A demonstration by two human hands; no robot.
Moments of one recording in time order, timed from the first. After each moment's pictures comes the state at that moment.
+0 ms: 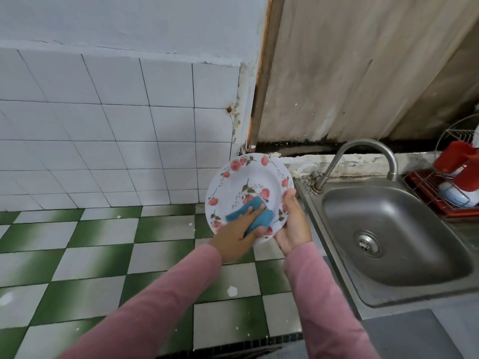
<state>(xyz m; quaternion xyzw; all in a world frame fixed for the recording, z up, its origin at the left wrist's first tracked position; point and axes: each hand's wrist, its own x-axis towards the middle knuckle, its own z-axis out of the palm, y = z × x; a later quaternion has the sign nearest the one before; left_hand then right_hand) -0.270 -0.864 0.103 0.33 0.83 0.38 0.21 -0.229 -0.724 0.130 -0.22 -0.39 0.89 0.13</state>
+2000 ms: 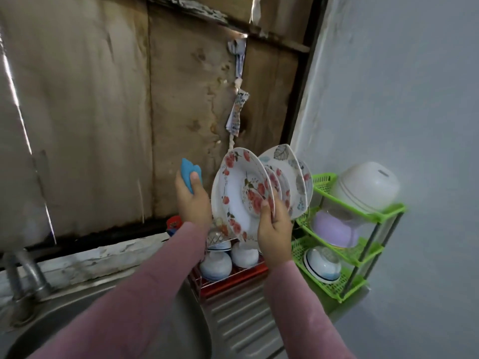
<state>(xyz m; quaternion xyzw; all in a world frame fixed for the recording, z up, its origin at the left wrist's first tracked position) -0.124 -0.134 0.319 0.15 0.56 0.81 -0.07 0.001 -0.059 0.289 -0.15 -0.71 0.44 0.53</state>
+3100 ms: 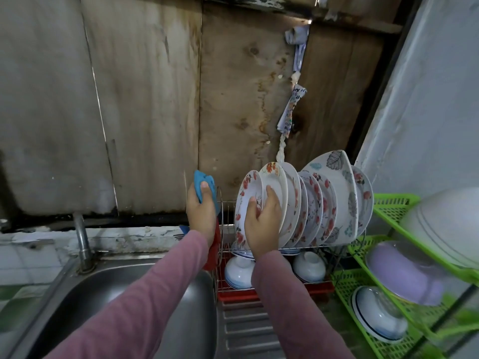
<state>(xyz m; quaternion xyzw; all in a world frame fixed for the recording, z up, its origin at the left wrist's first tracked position) -0.142 -0.115 0.286 0.05 0.59 0.80 -0.11 -0.095 -0.011 0.265 -0.14 -0.80 0.41 0.42</state>
